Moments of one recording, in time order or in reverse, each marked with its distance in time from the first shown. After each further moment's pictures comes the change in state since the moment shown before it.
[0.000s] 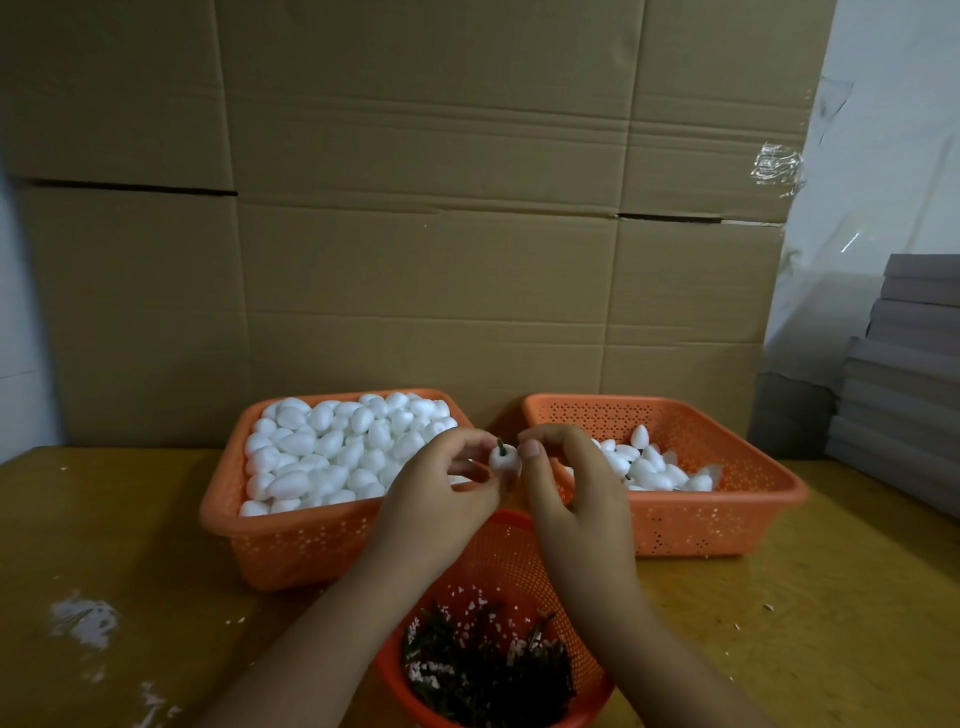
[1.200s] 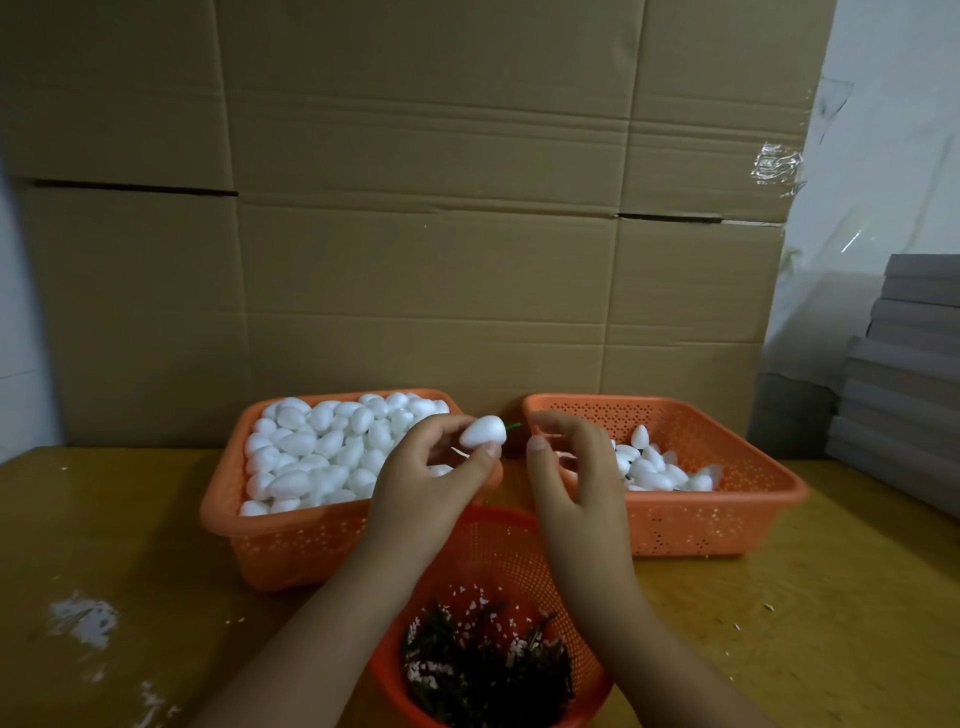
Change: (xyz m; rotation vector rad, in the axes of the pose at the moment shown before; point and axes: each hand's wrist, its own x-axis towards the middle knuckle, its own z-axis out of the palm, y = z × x) left_hand -0.002 0.005 -0.004 -0.176 0.116 0.018; right_hand 0.001 -0.005 0.001 0.123 0.002 0.078
